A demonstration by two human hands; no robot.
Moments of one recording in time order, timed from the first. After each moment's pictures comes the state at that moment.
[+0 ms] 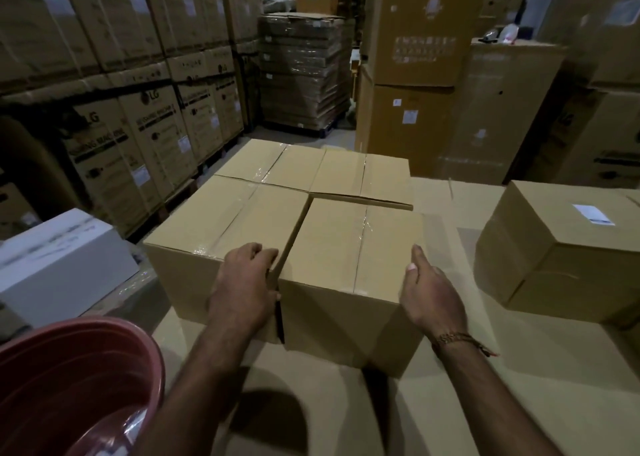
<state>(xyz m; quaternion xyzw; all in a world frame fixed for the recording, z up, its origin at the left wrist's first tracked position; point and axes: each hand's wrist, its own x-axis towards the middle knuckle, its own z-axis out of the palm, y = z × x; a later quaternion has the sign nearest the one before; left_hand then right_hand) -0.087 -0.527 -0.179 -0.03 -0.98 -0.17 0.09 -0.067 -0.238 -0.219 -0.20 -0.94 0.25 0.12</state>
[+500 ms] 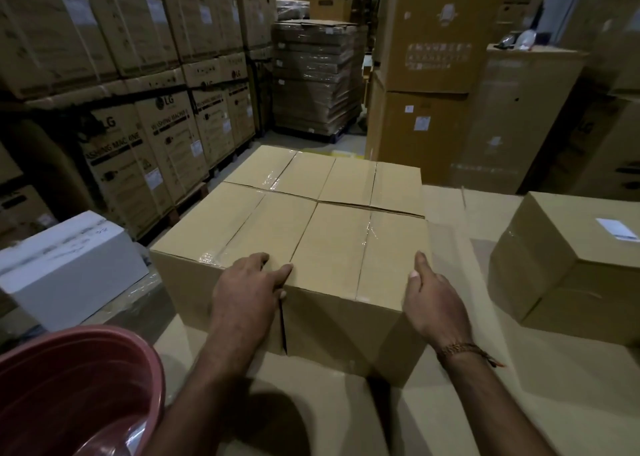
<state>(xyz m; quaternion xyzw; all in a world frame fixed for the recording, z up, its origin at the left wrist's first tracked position) -0.085 -0.526 -0.157 -0.09 -0.99 -0.02 0.11 -0.085 -0.240 -0.218 -0.19 -0.94 0.25 0.11</state>
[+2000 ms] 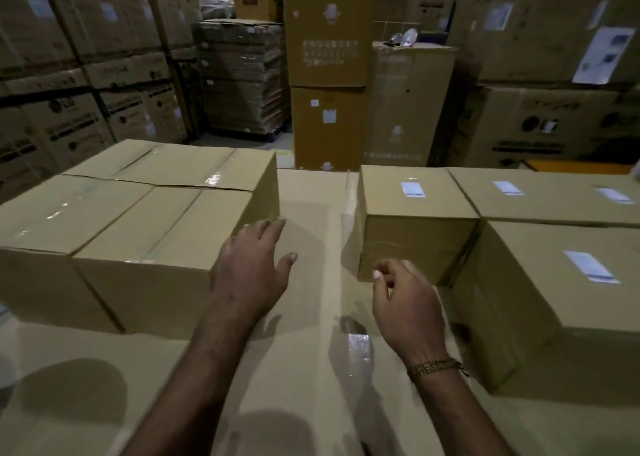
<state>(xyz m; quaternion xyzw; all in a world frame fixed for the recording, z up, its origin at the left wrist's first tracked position) 0.018 -0.179 -0.152 -0.15 -0.96 -0.17 0.17 0.105 0.041 -0.200 -0.15 -0.91 0.28 0.28</state>
